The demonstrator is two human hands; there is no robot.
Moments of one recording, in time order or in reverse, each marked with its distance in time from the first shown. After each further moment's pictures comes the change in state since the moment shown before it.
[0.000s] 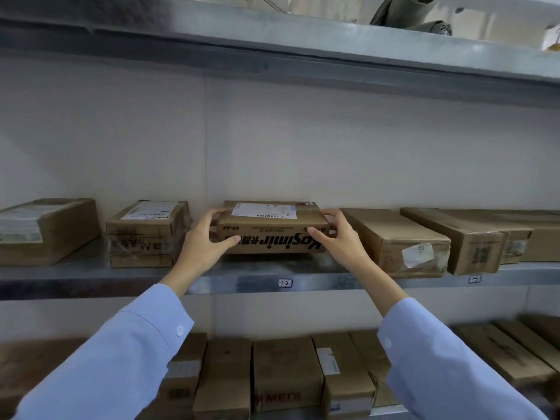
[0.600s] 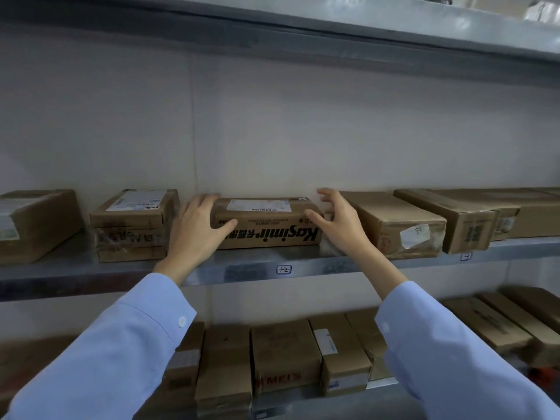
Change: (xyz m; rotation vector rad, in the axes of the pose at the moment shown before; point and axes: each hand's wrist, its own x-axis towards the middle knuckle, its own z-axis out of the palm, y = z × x) left_hand 0.010 0.002 -0.001 0.414 0.046 0.112; right_hand -0.004 -0.011 0.001 -0.195 0.091 -0.121
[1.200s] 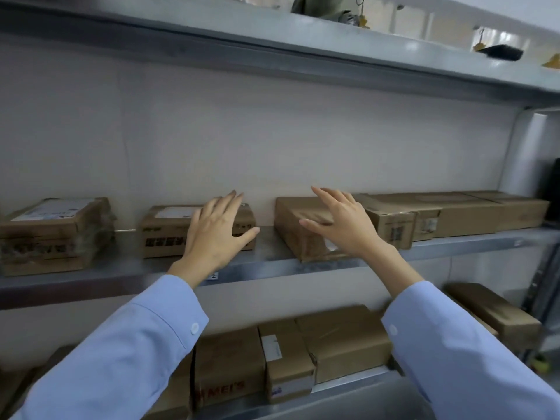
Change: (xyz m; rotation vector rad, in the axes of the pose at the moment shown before) left_hand -0.010 0.137 0.066 0.176 -0.051 0.238; right_hand -0.016 0.052 -0.131 -0.574 -0.023 -0.182
